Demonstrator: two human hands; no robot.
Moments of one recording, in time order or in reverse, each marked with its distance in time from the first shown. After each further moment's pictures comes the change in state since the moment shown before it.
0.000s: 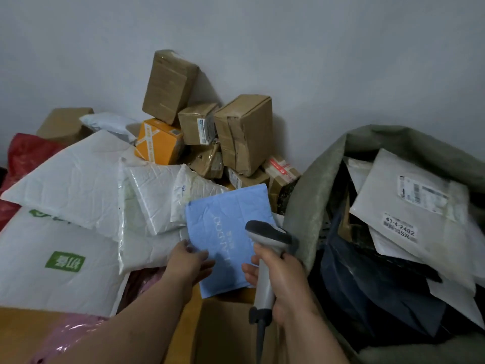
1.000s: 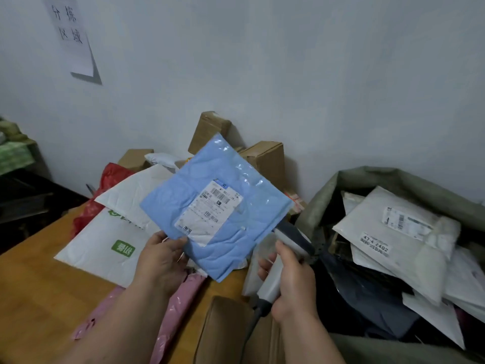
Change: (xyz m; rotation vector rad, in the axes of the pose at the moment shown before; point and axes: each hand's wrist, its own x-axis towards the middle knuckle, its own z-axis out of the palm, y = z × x) left_hand -0.126 0.047 -0.046 -0.701 0.091 0.234; right_hand -0.077 -0.034 -0.028 0.270 -0.086 -0.138
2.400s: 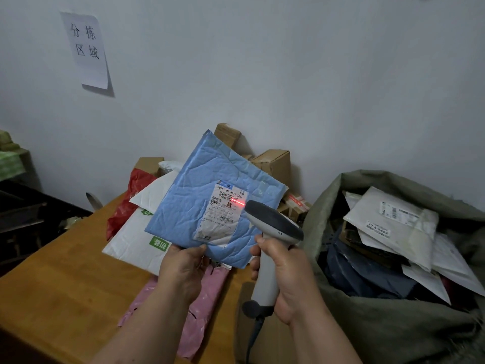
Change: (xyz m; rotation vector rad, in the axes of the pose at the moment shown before) left_hand -0.049 0.039 -0.064 -0.030 -0.101 -0.043; right_hand -0.123 0.028 0.056 -0.144 -0.326 -0.142
